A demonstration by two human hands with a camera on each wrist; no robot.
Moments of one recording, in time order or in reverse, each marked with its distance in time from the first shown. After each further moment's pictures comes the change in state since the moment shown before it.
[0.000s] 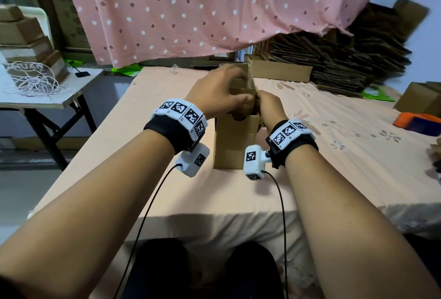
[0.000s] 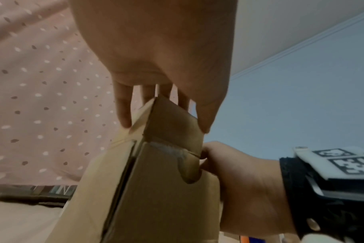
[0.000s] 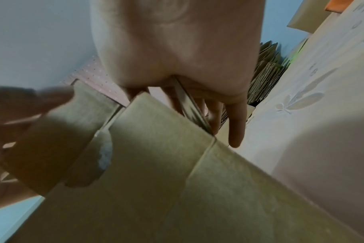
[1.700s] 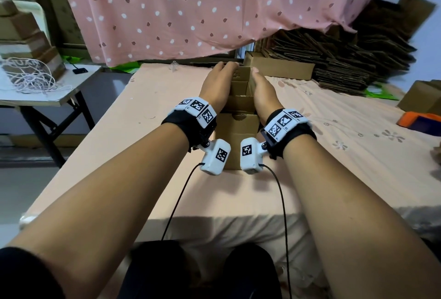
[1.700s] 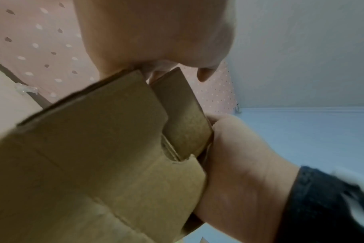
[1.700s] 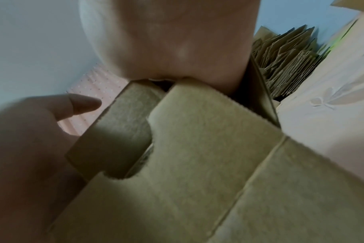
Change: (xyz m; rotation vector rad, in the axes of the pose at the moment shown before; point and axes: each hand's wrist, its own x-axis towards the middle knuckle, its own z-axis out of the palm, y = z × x) left_hand 0.042 -0.006 0.038 -0.874 0.185 -0.510; right_hand 0.115 0.026 0.034 0.262 -0.158 -0.119
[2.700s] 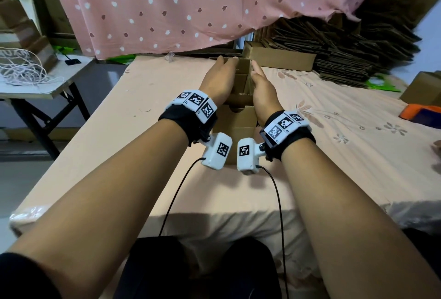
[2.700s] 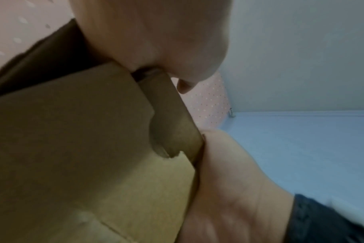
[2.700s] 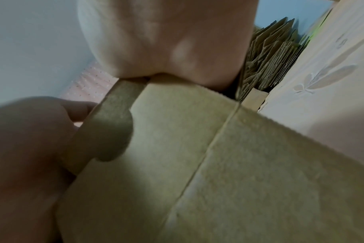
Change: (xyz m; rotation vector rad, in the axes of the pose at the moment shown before) left_hand 0.028 -0.021 0.012 0.180 -0.016 -0.024; right_hand -0.048 -0.018 0.001 0.080 -0.030 -0.104
